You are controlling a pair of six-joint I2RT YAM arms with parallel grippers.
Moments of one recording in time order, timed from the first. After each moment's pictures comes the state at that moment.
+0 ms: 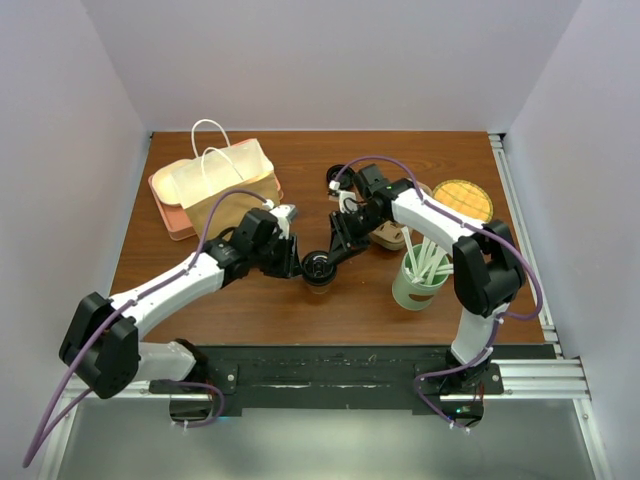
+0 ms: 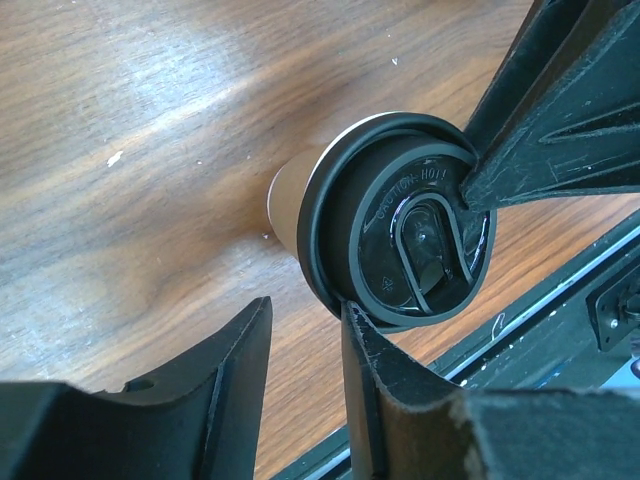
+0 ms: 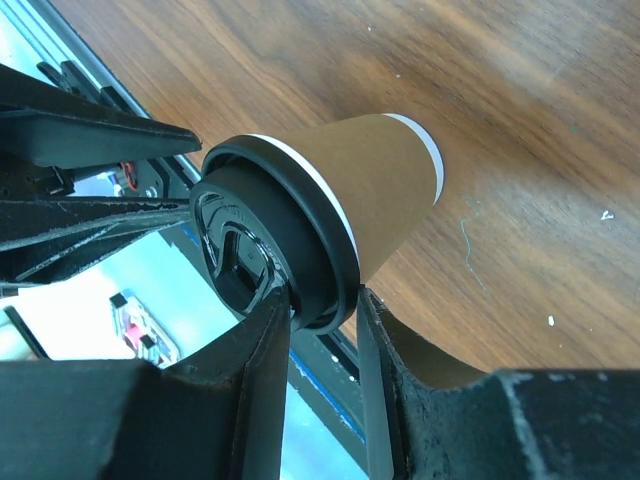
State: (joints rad) left arm -0.62 1.29 0.82 -0.36 0.18 -0.45; right arm 0.53 1.84 1.40 -0.79 -0.64 0.23
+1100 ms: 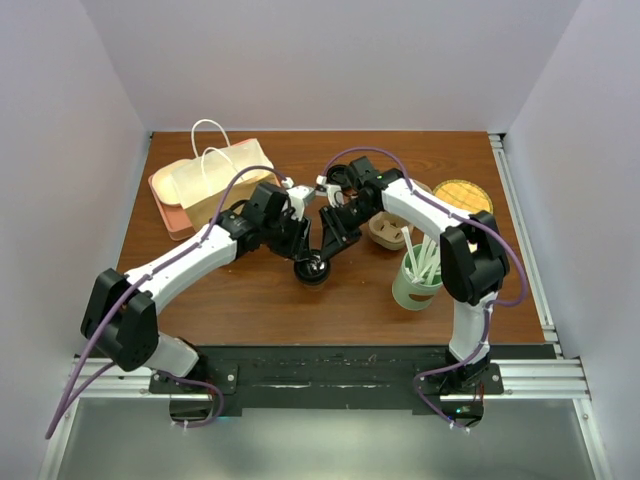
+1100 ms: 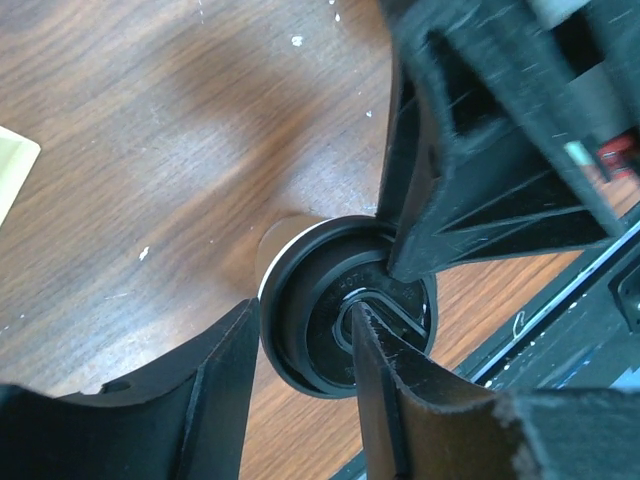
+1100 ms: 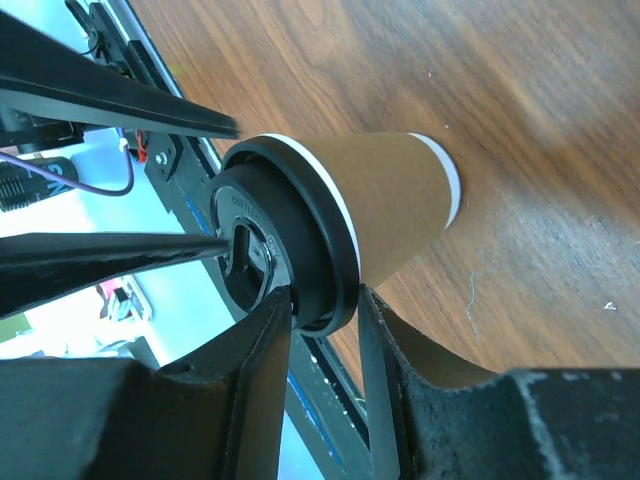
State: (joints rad) left arm -0.60 1.45 1.08 -0.49 0.24 -0.24; right arm 0.53 1.95 1.55 -0.86 -0.78 0.04
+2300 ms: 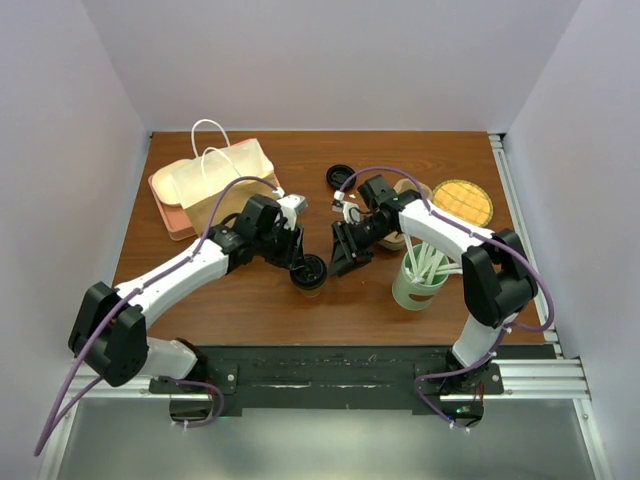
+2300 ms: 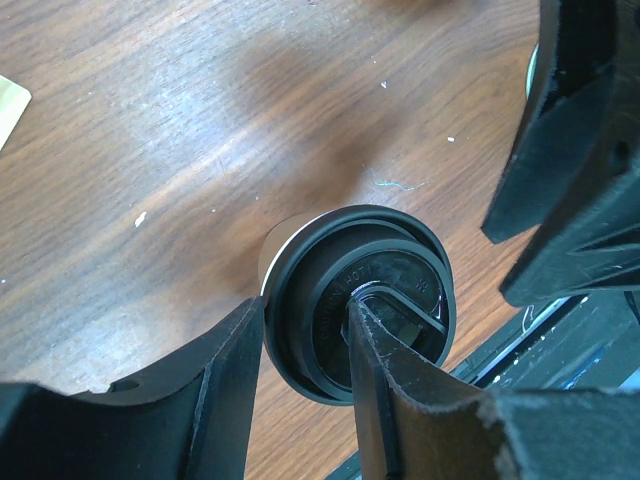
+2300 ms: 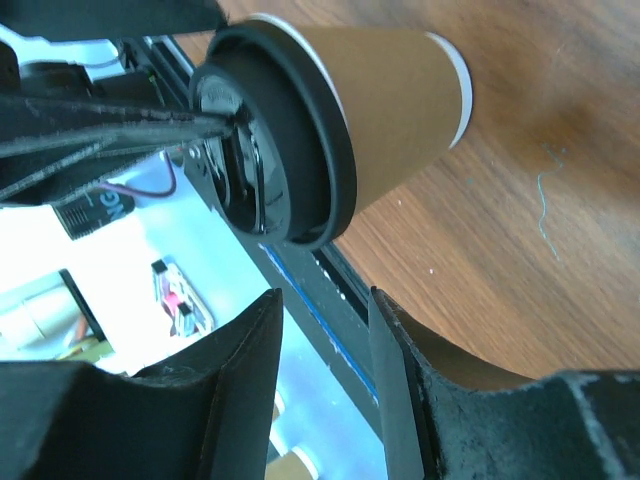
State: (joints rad) left arm -0.60 1.36 0.94 -0.41 0.22 -0.27; right arm 0.53 1.75 1.27 -0.75 -0.78 0.26
